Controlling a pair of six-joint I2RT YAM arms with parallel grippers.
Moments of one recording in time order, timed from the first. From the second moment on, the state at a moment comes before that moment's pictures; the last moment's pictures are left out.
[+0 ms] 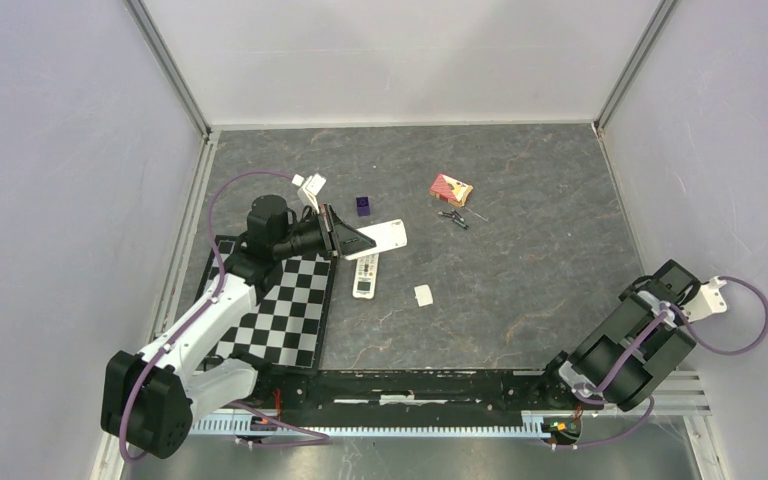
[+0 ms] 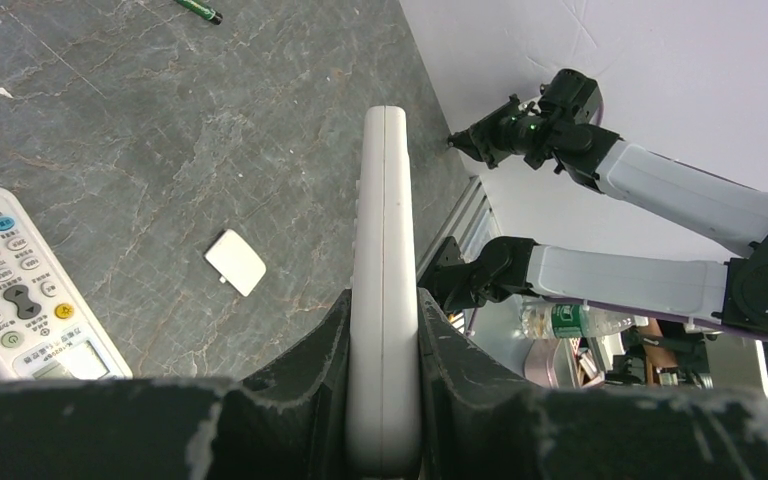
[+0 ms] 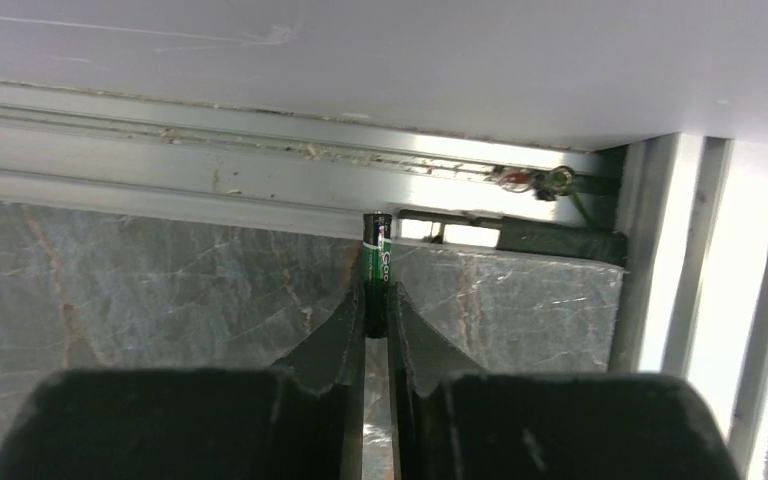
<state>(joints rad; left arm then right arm) -0.37 1.06 0.68 0.09 0.74 -0.76 -0.86 1.30 0.45 -0.03 0.42 0.43</state>
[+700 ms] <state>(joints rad) -0.37 1.07 0.68 0.09 0.74 -0.77 -0.67 1.17 0.37 -0.02 0.08 0.48</state>
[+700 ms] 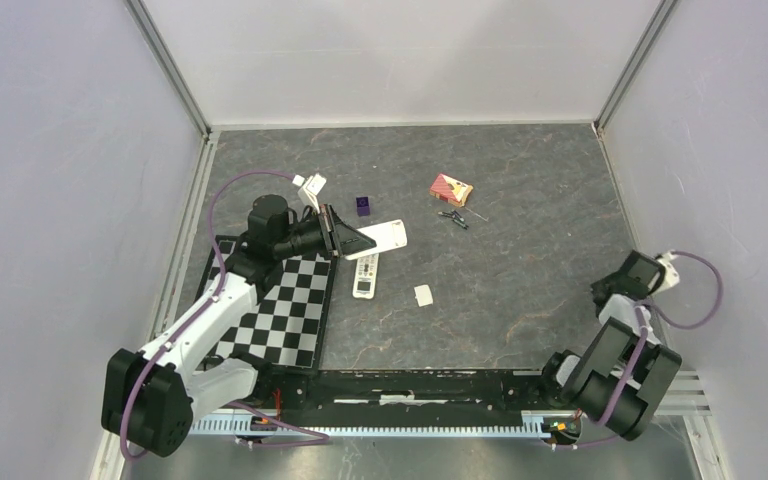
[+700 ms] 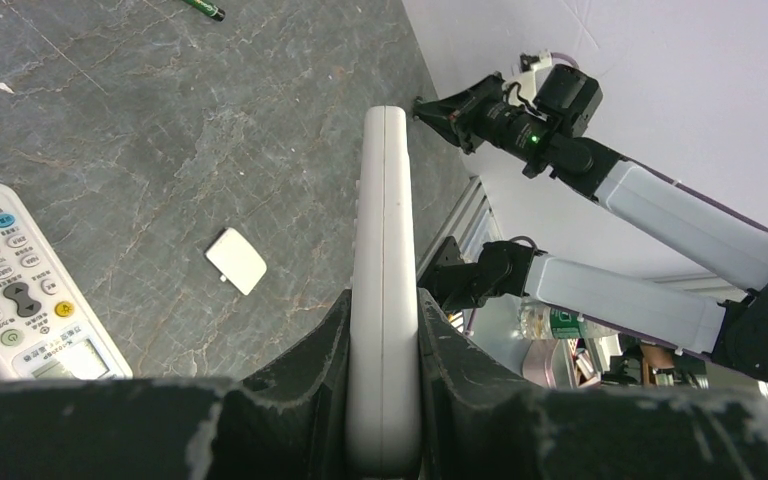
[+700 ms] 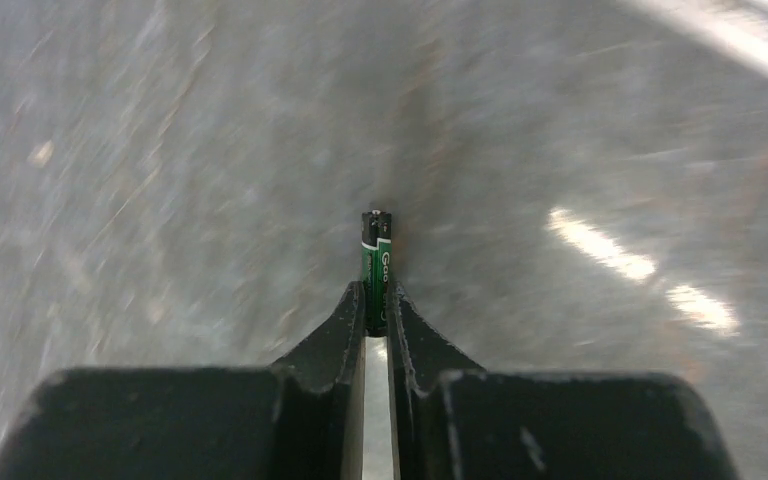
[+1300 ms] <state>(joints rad) -0.37 1.11 0.68 0.08 0.74 -0.77 0.15 1.18 0.38 -0.04 0.11 0.59</state>
